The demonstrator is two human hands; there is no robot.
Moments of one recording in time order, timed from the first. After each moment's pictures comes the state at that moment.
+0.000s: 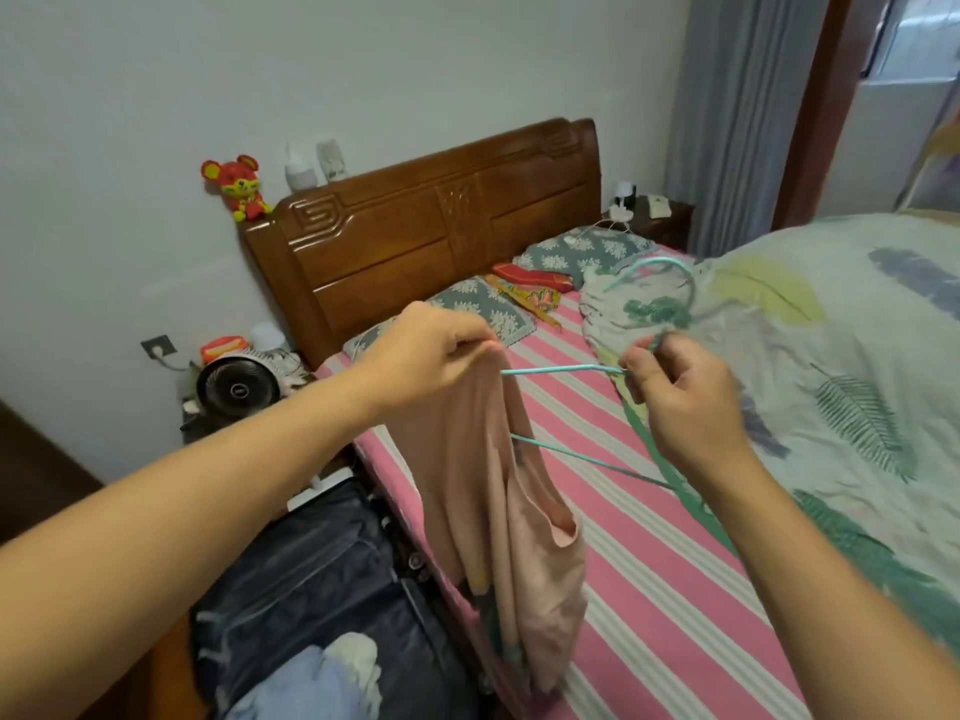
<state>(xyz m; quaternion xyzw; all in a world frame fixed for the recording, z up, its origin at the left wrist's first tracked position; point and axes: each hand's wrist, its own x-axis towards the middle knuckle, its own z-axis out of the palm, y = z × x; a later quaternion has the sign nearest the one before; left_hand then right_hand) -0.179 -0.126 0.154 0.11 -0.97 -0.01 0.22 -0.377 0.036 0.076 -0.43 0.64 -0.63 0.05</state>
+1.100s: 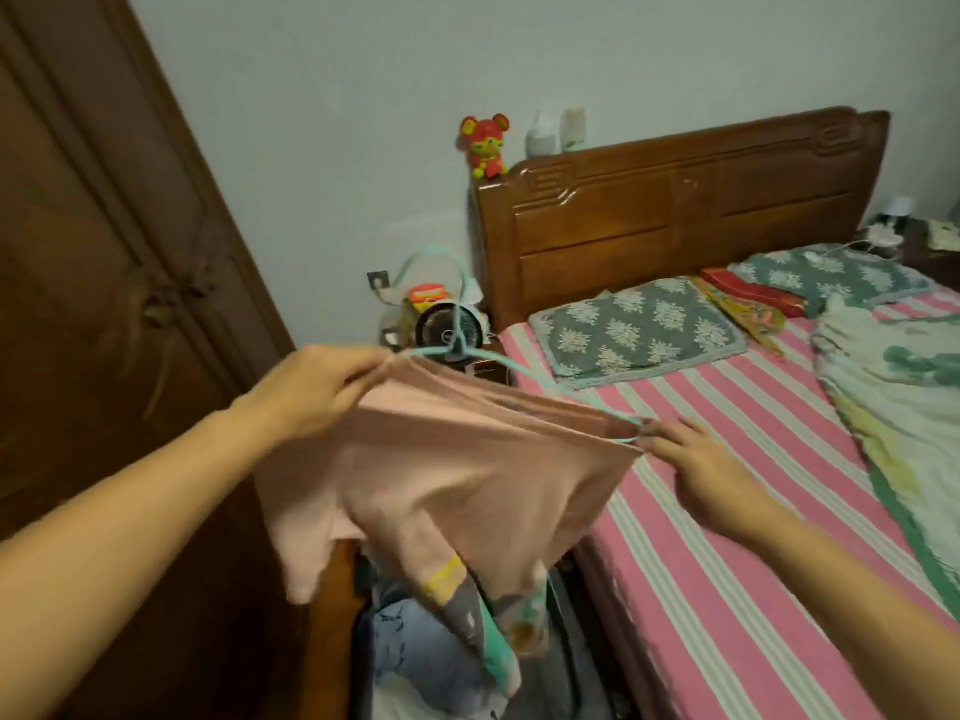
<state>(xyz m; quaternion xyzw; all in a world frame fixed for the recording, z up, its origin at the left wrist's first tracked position) 0.268 -0.222 0.128 0.42 -0.89 0.06 0.18 -0.160 -0.160 -0.035 -0.80 0.56 -0.22 -0.05</state>
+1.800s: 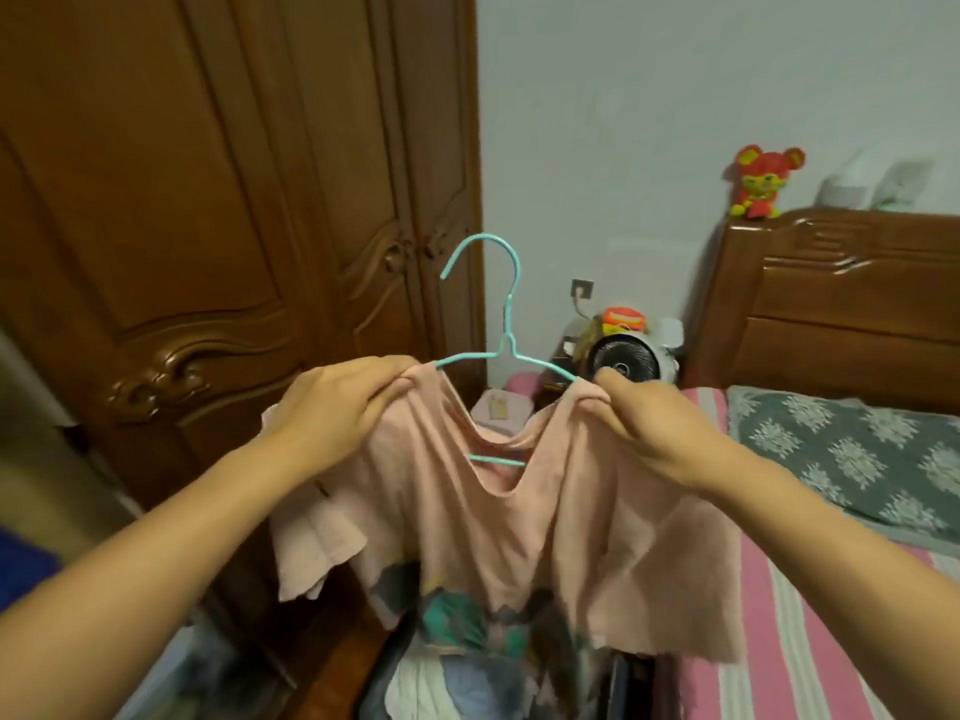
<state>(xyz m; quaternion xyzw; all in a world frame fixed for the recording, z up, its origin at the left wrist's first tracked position) 0.282 -0.119 0.116 0.67 -0.68 0.19 0.23 -0.026 -0.299 0.095 -0.94 0.22 -0.25 0.05</state>
